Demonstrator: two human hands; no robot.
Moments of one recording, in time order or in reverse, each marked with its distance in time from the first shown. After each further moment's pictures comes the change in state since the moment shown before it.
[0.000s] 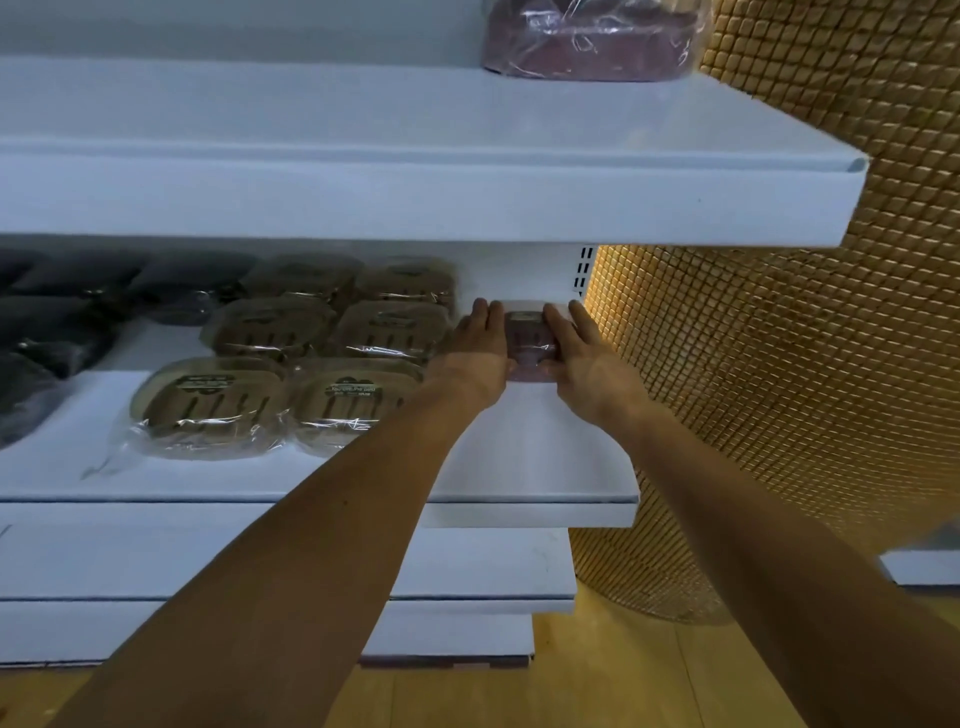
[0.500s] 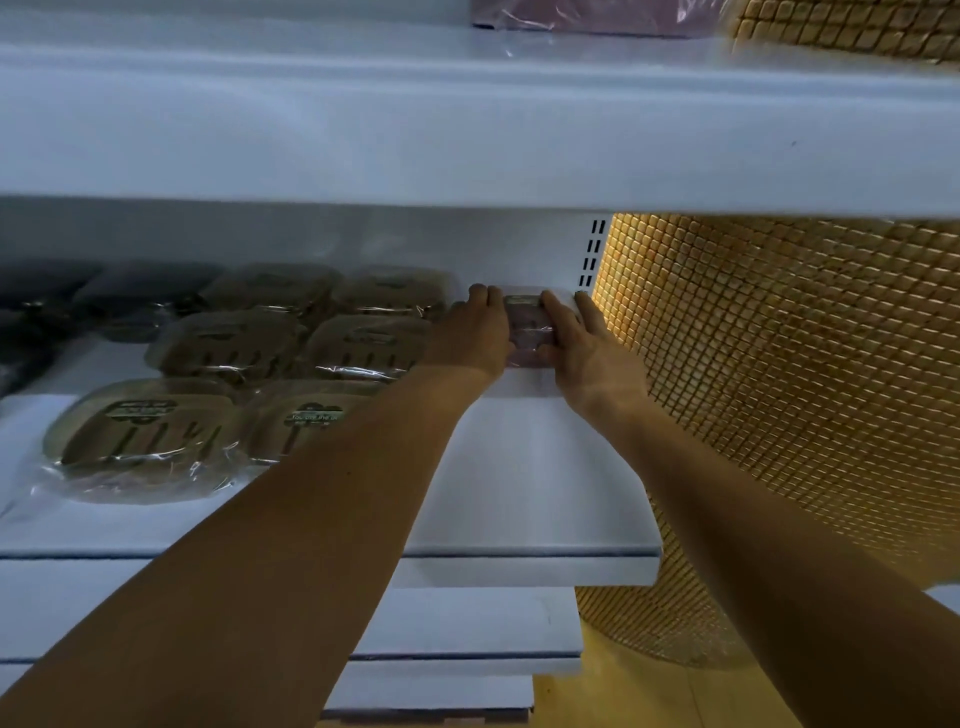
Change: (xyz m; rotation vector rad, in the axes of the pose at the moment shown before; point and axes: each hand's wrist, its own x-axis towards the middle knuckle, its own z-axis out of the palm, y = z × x) left_hand 0.062 -0.003 0.003 0.092 0.146 0.045; right_hand 0.044 0.004 0.006 -0.064 0.117 0.140
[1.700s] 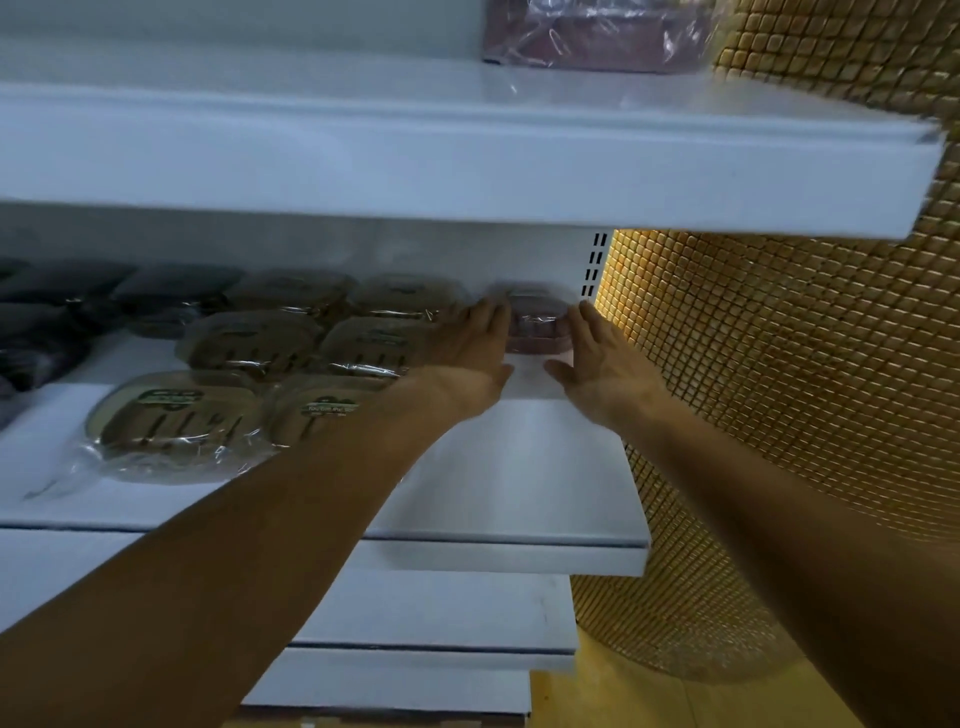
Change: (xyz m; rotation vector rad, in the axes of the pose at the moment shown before) left_hand -0.053 0.001 -0.031 0.126 -0.031 0.097; right_hand -0.015 0.011 -0.021 -0.060 -0.058 -0.123
